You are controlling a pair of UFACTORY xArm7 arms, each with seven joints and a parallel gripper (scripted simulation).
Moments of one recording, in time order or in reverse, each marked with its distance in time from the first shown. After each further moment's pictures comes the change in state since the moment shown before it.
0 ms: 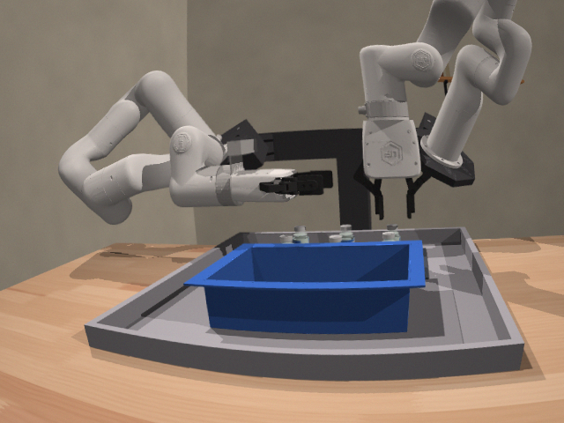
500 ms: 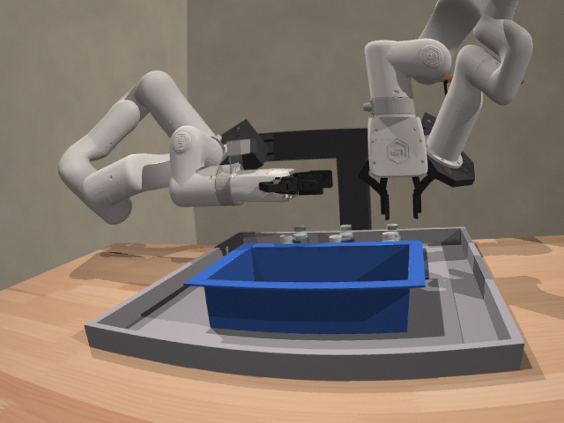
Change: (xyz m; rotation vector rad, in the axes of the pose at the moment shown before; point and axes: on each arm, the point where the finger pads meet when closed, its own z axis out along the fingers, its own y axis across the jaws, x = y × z) left arm -0.025 0.011 -0.004 0.000 0.000 0.001; right arm 0.001 0.000 0.000 0.000 0.000 0.000
